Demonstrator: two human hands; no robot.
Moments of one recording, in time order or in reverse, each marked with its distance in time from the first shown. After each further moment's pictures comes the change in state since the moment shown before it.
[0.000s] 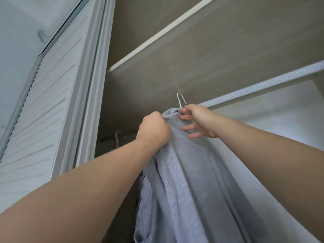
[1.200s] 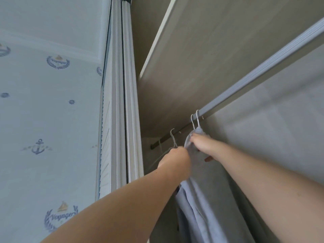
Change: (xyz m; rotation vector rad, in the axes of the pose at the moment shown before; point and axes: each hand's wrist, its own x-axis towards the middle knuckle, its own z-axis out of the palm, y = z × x) left_hand -0.031 -0.082 0.006 0.745 -0.383 -0.221; right_hand 0.084 0.076 0.165 0.010 0.023 0.113
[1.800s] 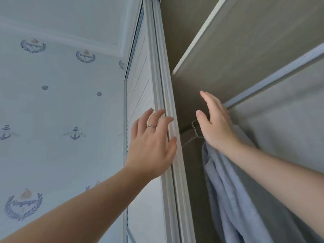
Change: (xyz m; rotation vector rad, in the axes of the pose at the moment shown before) left_hand -0.128 -0.121 -0.080 0.193 0.703 0.259; right_hand -0.150 -0.059 0.001 0.034 0.304 -0.885
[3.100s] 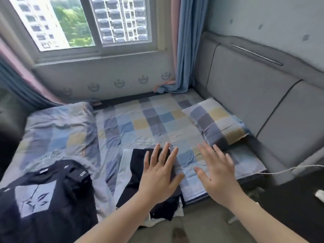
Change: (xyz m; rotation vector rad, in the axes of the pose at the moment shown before) left_hand -0.769 -0.133 -0.714 1.031 -0.957 -1.546; right_hand -0.683 -0.837 0.162 1.178 -1.603 -0.533
